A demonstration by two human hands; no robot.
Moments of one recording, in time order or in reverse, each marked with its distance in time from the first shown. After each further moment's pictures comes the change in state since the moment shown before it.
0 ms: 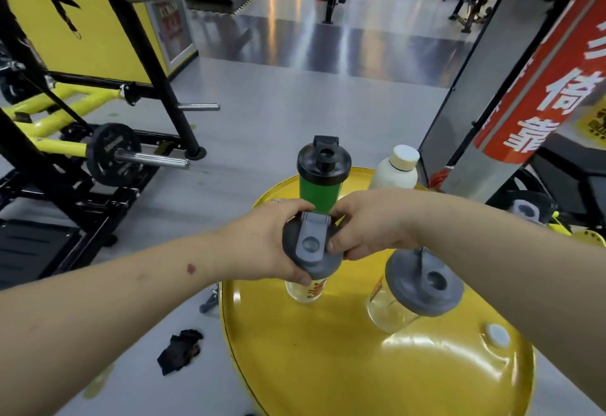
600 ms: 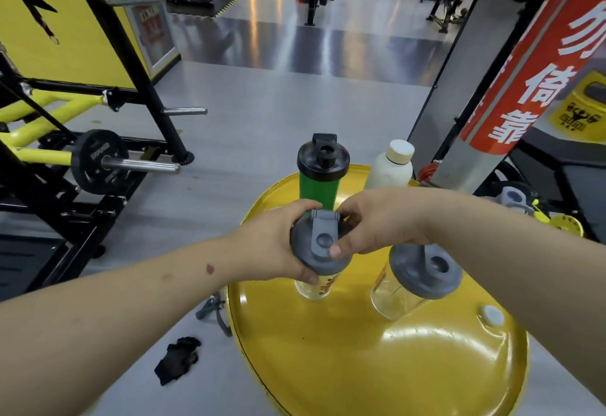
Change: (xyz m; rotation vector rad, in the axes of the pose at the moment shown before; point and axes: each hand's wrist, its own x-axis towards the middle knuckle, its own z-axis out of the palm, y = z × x) left_hand -0.003 -0.010 0.011 -0.119 -0.049 -0.008; right_hand -0.018 -0.001 0.005 -0.139 0.016 -0.048
